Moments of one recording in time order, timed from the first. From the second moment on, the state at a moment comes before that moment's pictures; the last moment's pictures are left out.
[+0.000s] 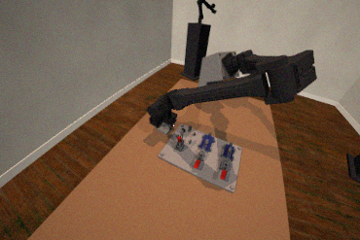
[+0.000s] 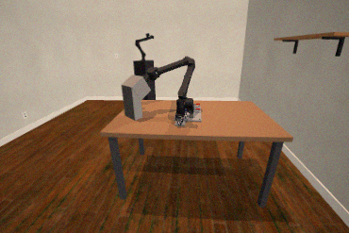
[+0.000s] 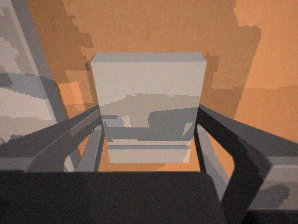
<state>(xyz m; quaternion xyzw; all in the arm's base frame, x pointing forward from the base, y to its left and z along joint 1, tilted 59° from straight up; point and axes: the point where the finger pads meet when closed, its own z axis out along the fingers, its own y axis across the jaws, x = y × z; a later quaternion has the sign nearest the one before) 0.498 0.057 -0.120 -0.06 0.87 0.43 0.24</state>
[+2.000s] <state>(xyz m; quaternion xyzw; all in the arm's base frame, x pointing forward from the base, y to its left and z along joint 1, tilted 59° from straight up) 0.497 0.057 -0.118 -0.07 0.87 0.43 0.24</state>
